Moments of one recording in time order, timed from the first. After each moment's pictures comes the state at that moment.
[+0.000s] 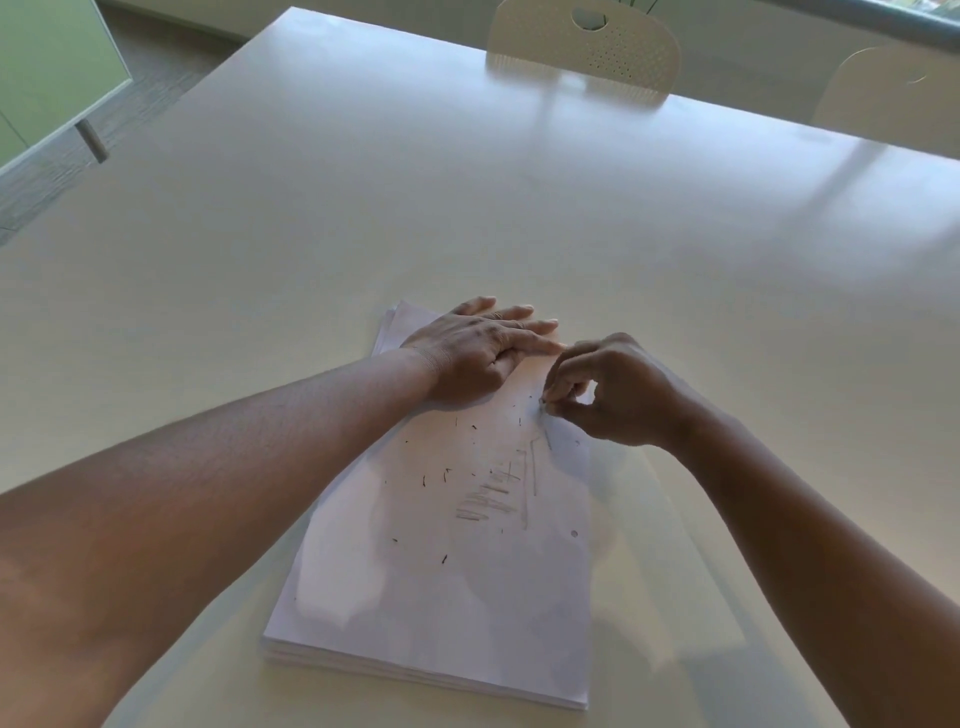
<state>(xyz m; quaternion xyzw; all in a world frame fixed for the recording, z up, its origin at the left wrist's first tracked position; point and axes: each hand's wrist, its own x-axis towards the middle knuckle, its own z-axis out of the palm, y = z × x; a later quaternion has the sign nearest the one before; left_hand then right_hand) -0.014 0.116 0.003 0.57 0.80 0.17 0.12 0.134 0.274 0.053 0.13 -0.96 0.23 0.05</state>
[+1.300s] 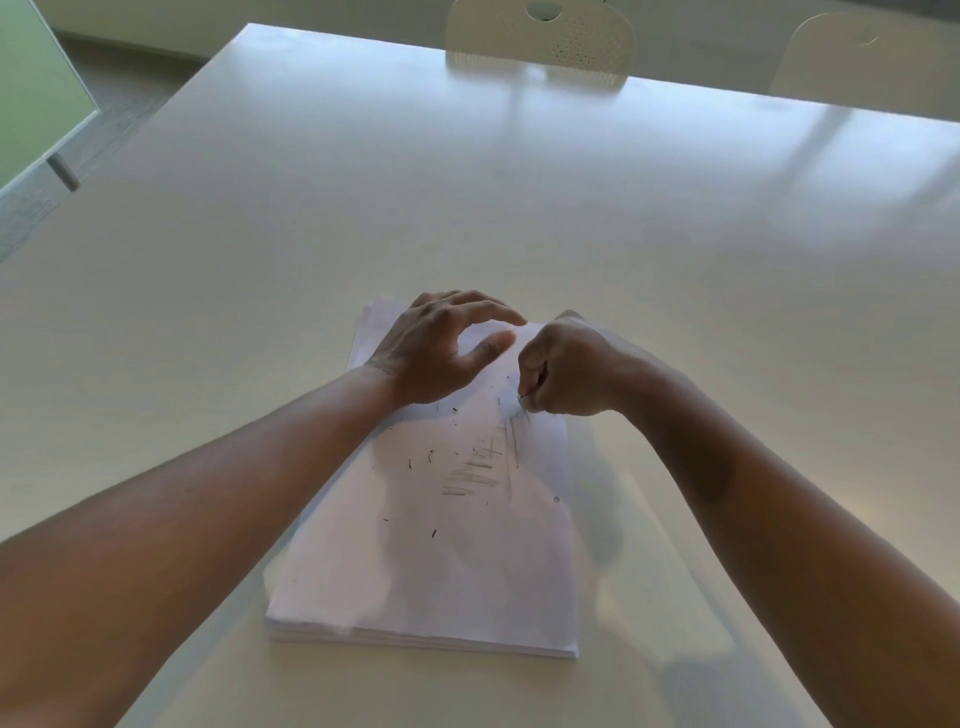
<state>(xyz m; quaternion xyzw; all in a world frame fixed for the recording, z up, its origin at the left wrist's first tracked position) 0.005 0.099 0.005 0.52 0.79 0.32 0.02 0.141 0.236 0.082 -0.11 -0.97 0.17 -0.11</state>
